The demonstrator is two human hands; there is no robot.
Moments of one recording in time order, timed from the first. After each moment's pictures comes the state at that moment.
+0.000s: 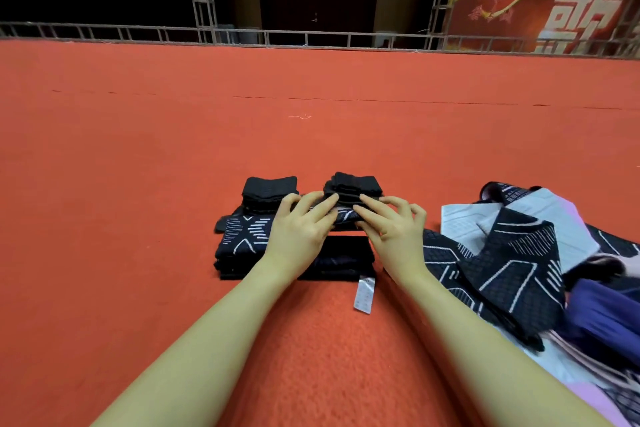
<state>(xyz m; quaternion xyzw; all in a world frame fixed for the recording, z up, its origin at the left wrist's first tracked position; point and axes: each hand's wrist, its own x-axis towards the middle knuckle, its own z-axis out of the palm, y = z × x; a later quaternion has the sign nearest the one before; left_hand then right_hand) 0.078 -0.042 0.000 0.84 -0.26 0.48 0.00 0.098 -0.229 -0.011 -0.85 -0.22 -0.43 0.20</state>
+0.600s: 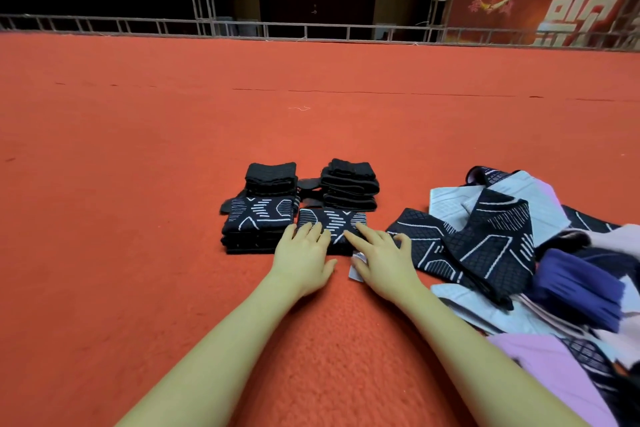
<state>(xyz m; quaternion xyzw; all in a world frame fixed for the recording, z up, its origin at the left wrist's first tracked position) 0.007 -0.067 -0.020 0.98 -0.12 0.12 -0.06 0.030 -0.237 -0.039 -0.97 -0.20 -0.13 0.06</state>
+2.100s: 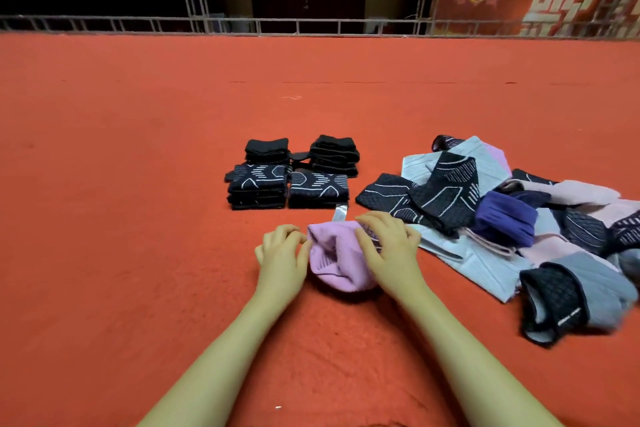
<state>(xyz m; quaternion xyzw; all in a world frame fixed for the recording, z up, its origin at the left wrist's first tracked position) -0.128 -0.081 -0.040 0.93 0.01 0.22 0.29 -0.111 -0.265 -0.021 -0.89 -0.17 -0.29 0.31</state>
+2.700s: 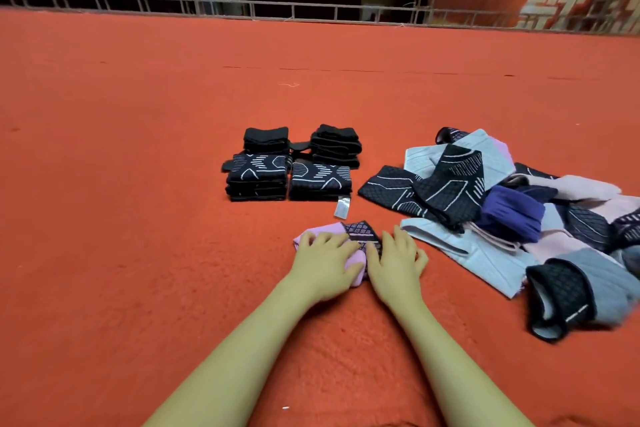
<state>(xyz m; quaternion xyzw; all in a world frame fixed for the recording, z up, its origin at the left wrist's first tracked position) -0.115 -0.115 -0.039 0.98 -0.20 0.07 0.06 -0.108 -0.255 -0.060 -0.97 0.04 -0.11 0.20</state>
